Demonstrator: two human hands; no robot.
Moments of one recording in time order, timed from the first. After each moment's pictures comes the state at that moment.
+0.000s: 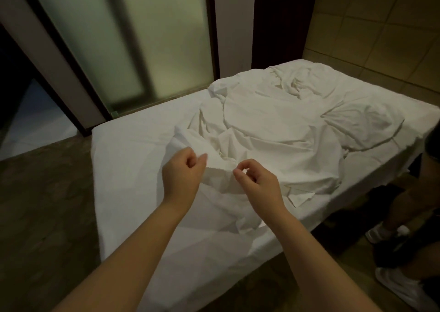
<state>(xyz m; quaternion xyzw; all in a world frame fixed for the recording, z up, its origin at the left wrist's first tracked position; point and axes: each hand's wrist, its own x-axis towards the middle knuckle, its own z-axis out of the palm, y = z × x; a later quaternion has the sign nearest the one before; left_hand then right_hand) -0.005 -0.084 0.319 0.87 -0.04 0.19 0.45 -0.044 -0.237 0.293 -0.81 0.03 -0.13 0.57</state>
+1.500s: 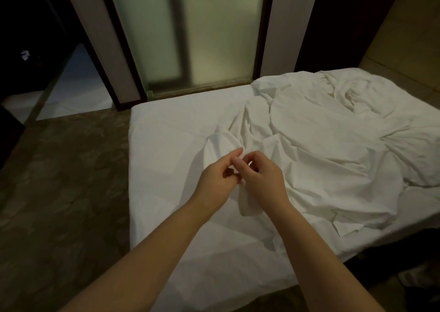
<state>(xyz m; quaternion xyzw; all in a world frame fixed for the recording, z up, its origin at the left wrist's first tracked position) 0.032 0.012 0.323 0.78 -0.03 -0.06 0.62 0.042 -0.105 0.315 -0.84 0.03 -0.04 0.54</state>
